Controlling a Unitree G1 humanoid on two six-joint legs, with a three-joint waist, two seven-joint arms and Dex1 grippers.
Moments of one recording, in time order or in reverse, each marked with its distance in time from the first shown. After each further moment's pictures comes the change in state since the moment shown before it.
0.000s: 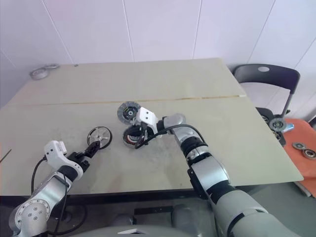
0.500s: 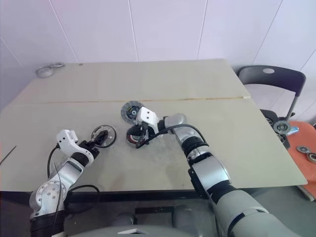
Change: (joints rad) left arm -0.186 -0.059 -0.053 0.170 0.118 -0.053 -0.048; right arm 0.001 -0.008 0.000 0.000 0.000 -0.005 -0.008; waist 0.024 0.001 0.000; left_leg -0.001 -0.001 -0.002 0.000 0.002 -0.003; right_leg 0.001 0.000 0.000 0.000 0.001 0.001
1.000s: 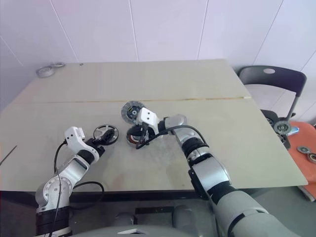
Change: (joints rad) left arm -0.031 -0.022 -0.030 0.017 0.063 0.016 -0.056; right arm 0.011 0.000 0.000 -0.001 -0.002 -0.007 -0.014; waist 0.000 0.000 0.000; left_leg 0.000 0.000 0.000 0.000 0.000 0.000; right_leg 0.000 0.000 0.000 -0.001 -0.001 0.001
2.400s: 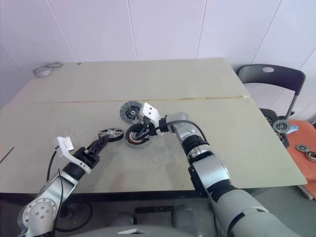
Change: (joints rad) left arm 0.220 0.041 0.037 -0.185 -0.175 -0.038 -0.244; right arm -0.025 0.001 -0.049 0.001 0.028 0.085 0.017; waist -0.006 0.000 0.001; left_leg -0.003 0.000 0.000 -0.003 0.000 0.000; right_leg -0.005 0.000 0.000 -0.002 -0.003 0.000
